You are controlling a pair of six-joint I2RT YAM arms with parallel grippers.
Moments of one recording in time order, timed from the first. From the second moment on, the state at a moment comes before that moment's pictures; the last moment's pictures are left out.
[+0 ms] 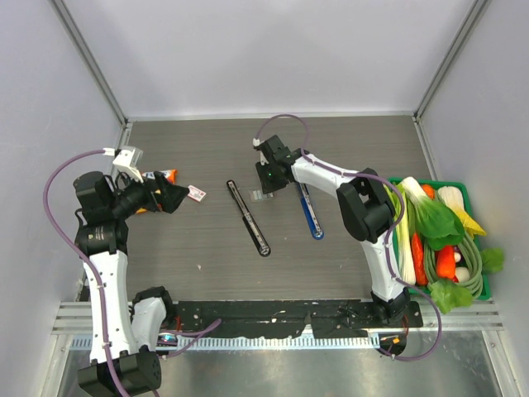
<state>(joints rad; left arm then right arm) 0.28 0.80 0.93 -0.52 0.81 -0.05 0.64 2.17 1.69 -0.51 -0.04 0.22</state>
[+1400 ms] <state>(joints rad) 0.28 0.80 0.93 -0.51 0.82 -0.05 0.67 2.17 1.68 -0.50 -0.01 0.24</state>
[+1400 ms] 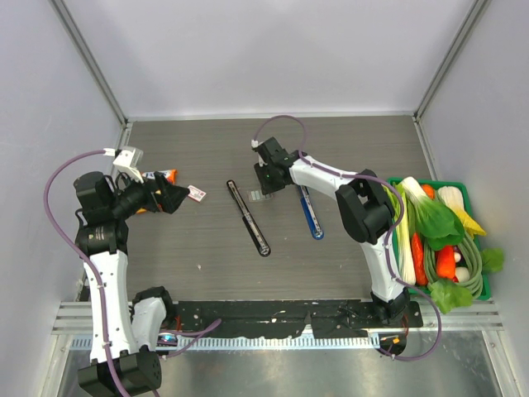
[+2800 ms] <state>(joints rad) 0.29 0.80 0.93 -0.51 0.83 -0.05 0.65 2.18 1.68 -0.51 0.03 0.21</state>
